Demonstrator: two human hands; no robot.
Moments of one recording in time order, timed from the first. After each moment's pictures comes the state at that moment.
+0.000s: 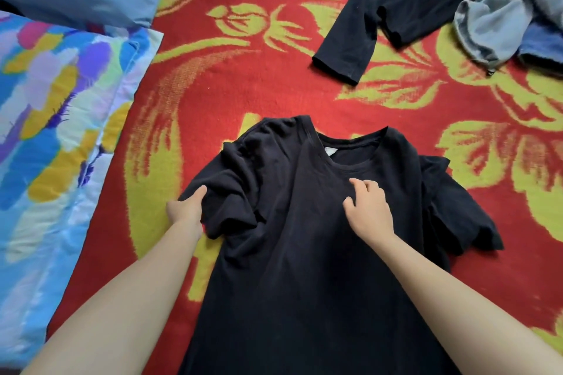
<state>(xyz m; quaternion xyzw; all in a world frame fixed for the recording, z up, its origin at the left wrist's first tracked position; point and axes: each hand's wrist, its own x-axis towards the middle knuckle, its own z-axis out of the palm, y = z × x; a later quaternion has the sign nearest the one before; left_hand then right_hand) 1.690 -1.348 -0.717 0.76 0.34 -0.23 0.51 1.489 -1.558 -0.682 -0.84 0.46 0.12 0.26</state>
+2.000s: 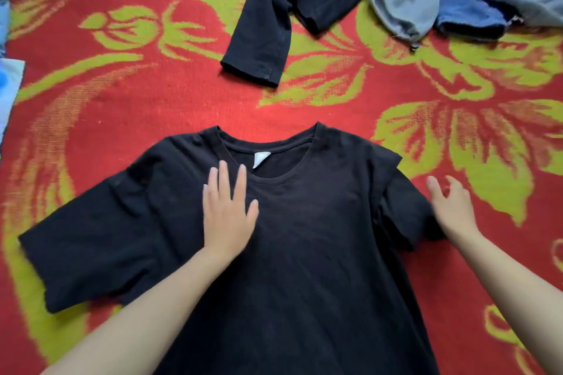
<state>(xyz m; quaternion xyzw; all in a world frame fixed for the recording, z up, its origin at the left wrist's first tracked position) 1.614 -1.498 -0.736 0.88 -0.45 -0.11 0.11 1.339 -1.722 -0.706 -0.63 0.72 -0.01 0.30</state>
